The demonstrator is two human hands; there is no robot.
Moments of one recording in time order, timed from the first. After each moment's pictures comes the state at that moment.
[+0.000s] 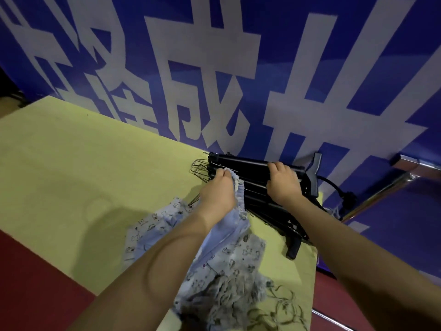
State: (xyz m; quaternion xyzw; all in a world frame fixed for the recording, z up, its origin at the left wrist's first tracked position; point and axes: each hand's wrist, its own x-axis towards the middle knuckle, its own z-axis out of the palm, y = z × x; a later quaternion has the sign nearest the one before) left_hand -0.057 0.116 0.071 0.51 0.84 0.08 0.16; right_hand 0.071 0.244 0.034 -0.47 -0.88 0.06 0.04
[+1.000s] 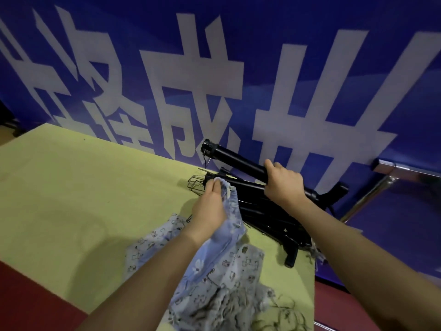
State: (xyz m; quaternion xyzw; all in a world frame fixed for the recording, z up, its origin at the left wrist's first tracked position) left_hand -0.063 0.098 0.076 0.52 0.83 0.15 0.16; right_hand 0.080 0.221 0.100 -0.47 -0.88 -0.03 0.06
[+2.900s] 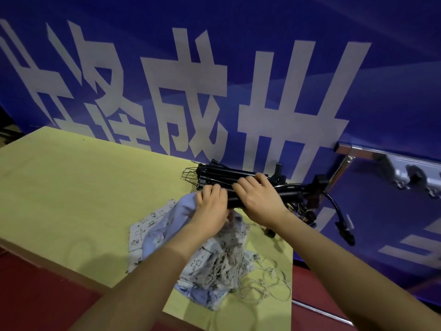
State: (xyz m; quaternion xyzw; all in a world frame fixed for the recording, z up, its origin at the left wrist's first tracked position) left_hand -0.002 0.026 0.074 0.63 0.78 0.06 -0.03; right_hand 0.127 0.104 0.093 -0.23 -0.94 -0.21 0.15
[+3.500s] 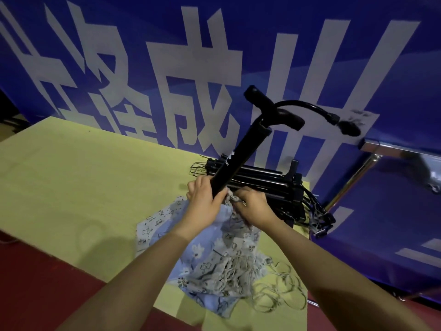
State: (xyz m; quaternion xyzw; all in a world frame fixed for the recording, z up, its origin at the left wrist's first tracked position) left_hand -0.050 0.031 0.072 0.49 0.79 0.34 0.14; right_hand 0.072 0.117 0.044 -0.40 -0.87 0.26 0.12
